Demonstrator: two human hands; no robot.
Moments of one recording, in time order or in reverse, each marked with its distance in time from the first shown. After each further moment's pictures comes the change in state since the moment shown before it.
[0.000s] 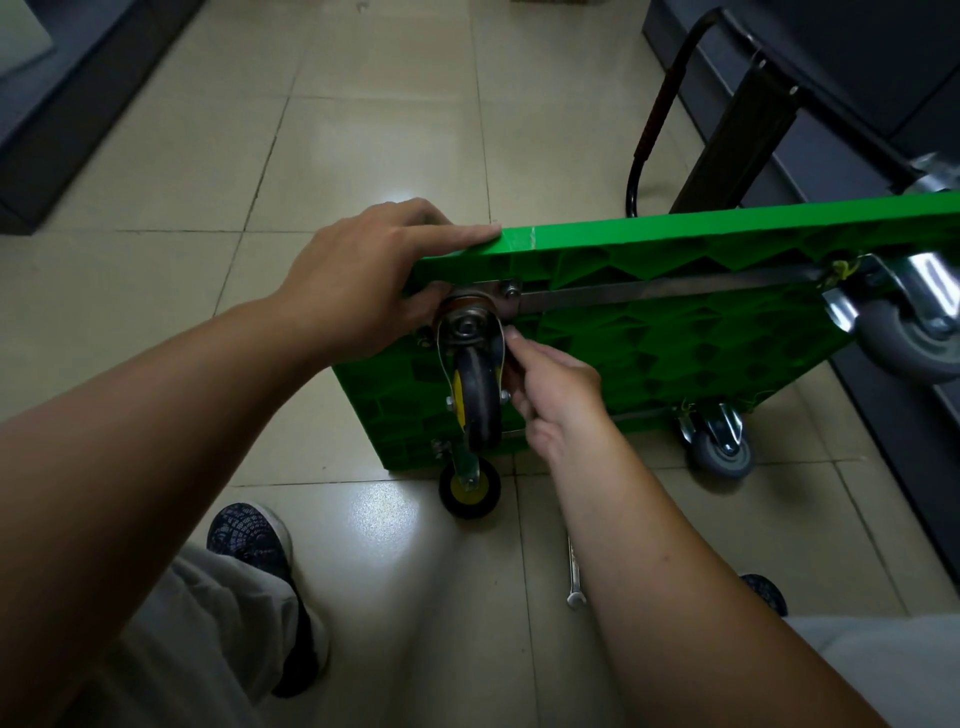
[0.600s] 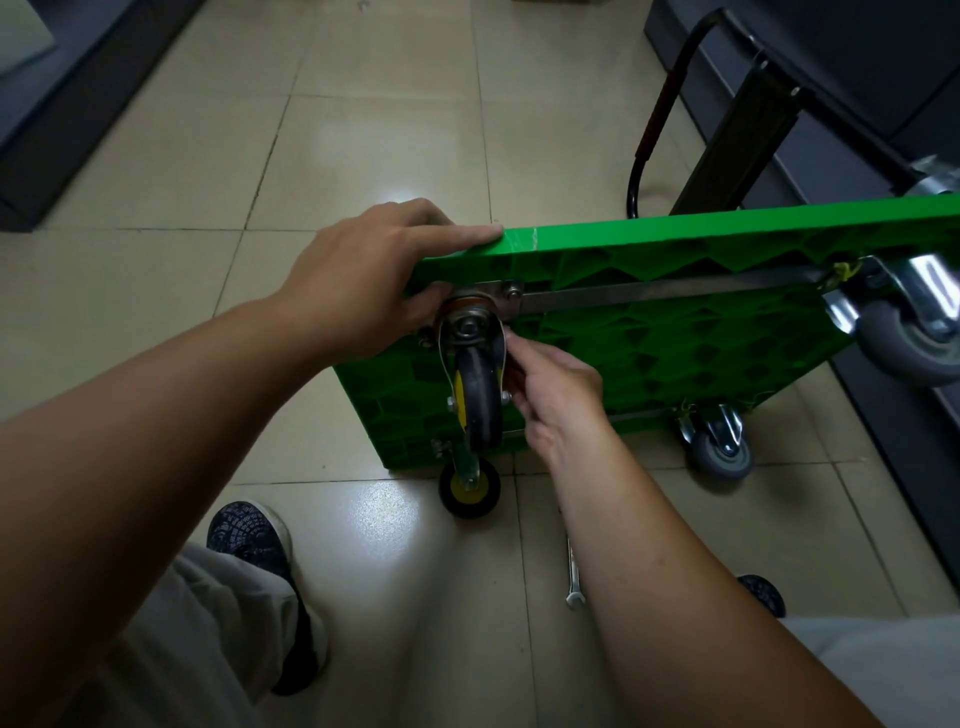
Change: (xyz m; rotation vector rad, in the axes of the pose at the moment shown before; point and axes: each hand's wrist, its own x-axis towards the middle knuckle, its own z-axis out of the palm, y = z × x) left_hand 0.000 0.000 -0.001 0.002 -0.009 0.001; right_hand 0.001 0.003 -0.002 0.030 -0.036 -0.040
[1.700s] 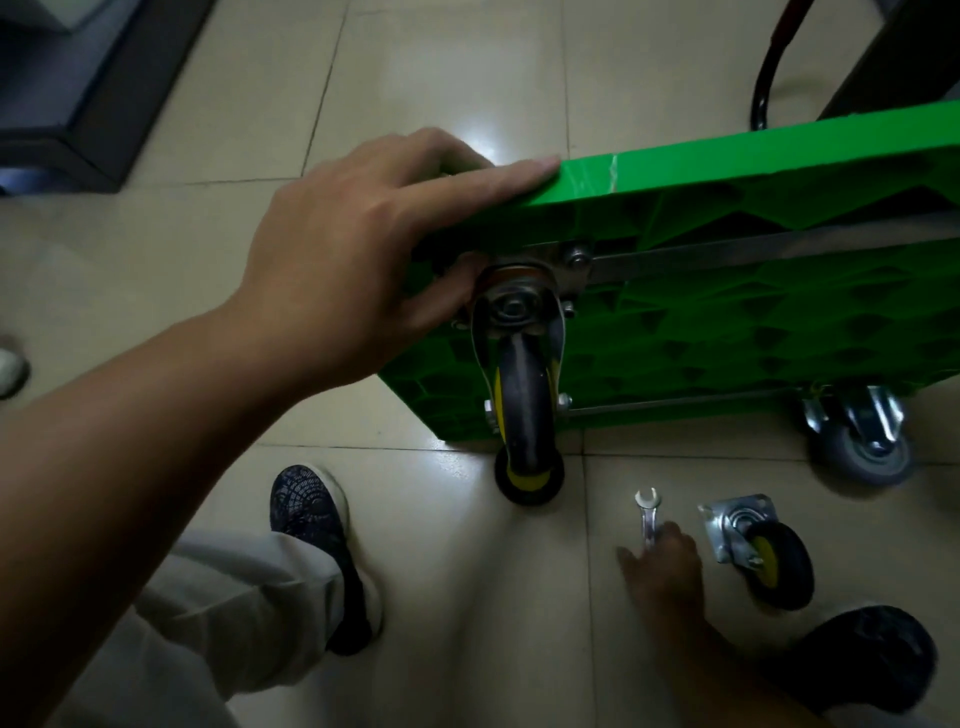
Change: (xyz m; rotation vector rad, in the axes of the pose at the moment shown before) left_hand -0.008 -0.004 0.009 0.154 0.042 0.054; right_hand 0.074 0.234 -0.186 -1.310 0.203 0.096
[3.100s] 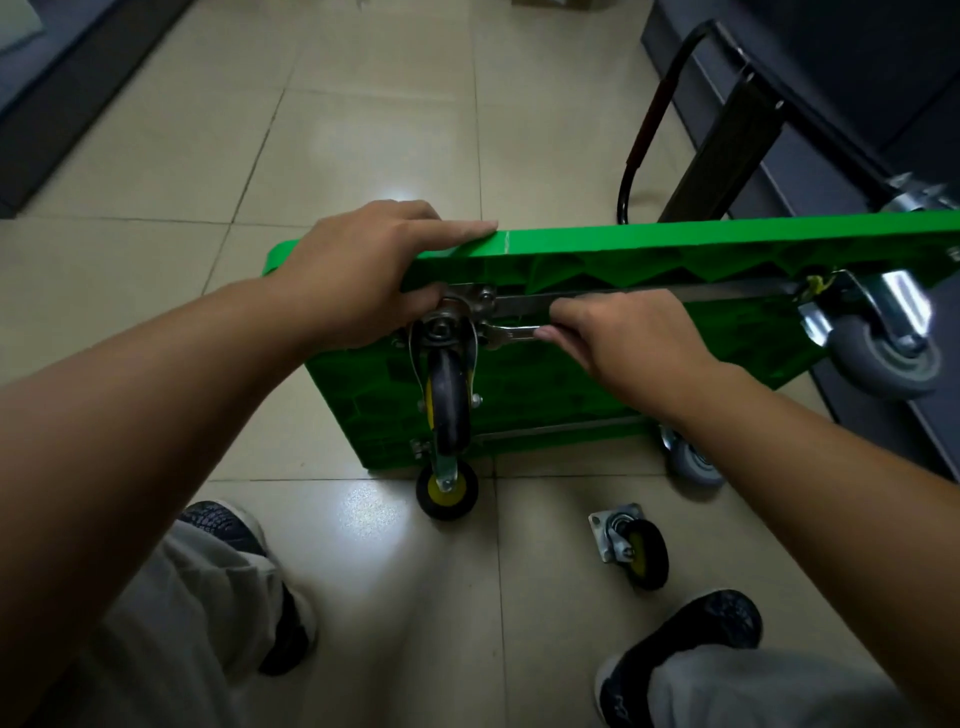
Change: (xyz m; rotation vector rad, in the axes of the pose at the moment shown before) left_hand 0.027 0.012 -0.005 -0.145 -0.091 -0.048; right_hand -0.057 -0.180 -0.302 -0.651 0.659 -1.312
